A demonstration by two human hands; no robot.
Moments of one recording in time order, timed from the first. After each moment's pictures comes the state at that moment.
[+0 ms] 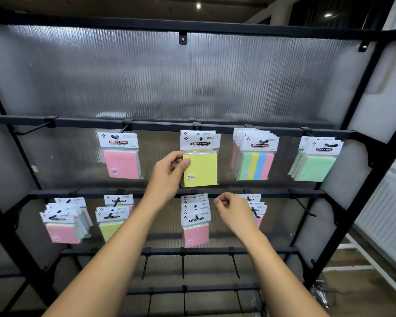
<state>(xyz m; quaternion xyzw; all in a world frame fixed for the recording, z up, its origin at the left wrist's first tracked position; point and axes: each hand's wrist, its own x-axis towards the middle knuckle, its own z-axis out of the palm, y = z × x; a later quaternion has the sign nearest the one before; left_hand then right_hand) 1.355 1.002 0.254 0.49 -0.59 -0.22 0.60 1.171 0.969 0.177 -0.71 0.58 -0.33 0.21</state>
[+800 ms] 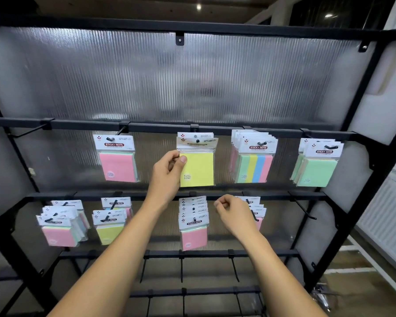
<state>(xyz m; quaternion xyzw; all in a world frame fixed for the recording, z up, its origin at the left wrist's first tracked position) 1.342 0.994 0.255 0.47 -0.56 -0.21 0.65 1.164 0.962 0.175 -0.71 0.58 -0.32 0.23</state>
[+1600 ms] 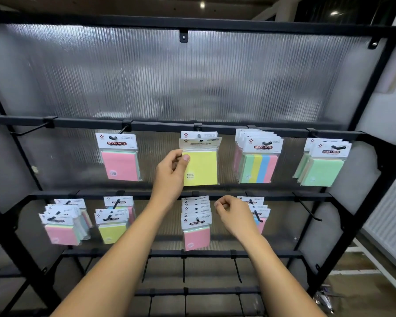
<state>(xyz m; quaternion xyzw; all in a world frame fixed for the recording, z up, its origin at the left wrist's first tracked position) 1.346 0.982 0.245 0.49 -0.55 -0.21 0.65 1.172 0.961 0.174 -0.71 0.57 -0.32 0.24</state>
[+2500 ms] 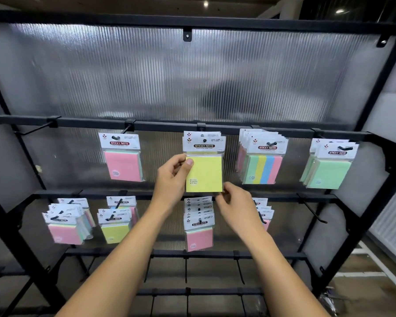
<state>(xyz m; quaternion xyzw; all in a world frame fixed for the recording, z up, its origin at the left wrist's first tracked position) 1.342 0.997 0.248 0.44 -0.55 -0.25 0.67 1.178 0.976 0.207 -0.76 0.50 -0.38 0.16</state>
